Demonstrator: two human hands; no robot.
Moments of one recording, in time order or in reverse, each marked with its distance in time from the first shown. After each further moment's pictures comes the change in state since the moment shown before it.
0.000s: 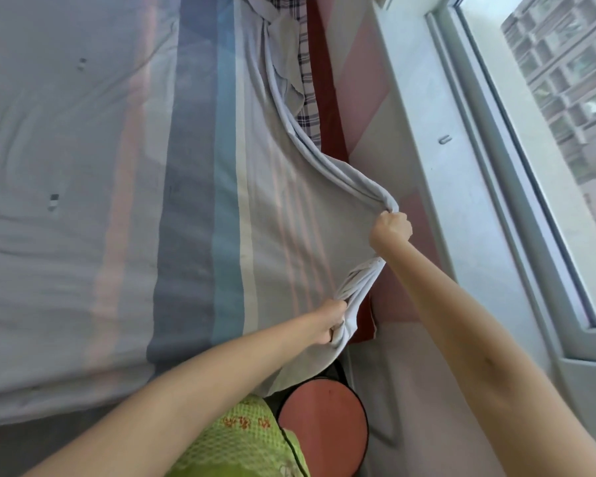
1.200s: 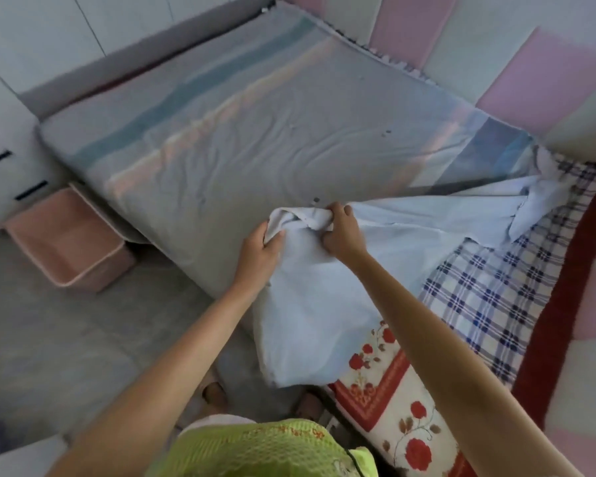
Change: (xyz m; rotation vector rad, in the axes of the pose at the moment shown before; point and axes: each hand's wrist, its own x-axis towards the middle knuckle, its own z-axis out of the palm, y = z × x) left_hand -0.247 -0.134 -0.431 -0.385 1.201 0.859; right_hand -0.335 -0.382 0.184 0.060 -0.334 -1.243
